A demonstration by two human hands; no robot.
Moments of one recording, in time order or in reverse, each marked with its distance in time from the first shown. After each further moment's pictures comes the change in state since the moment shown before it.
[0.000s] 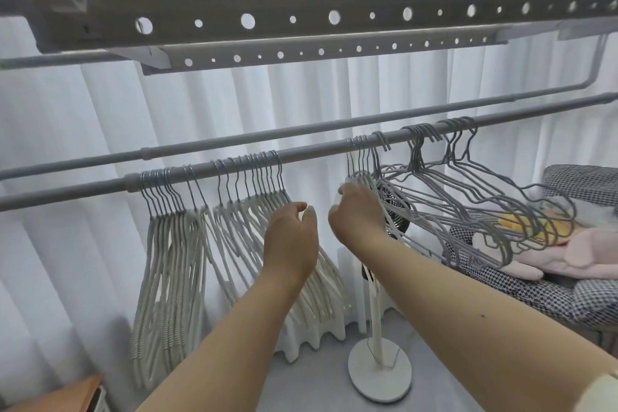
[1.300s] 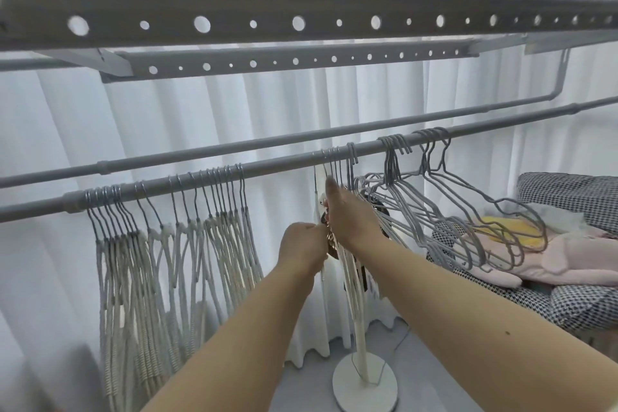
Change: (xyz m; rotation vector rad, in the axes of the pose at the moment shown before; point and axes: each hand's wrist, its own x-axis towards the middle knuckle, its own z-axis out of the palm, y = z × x) left_hand 0.027 0.025 0.064 -0.297 -0.247 -0.342; right_hand 0.022 0.033 -0.021 0.316 -0.077 -0.067
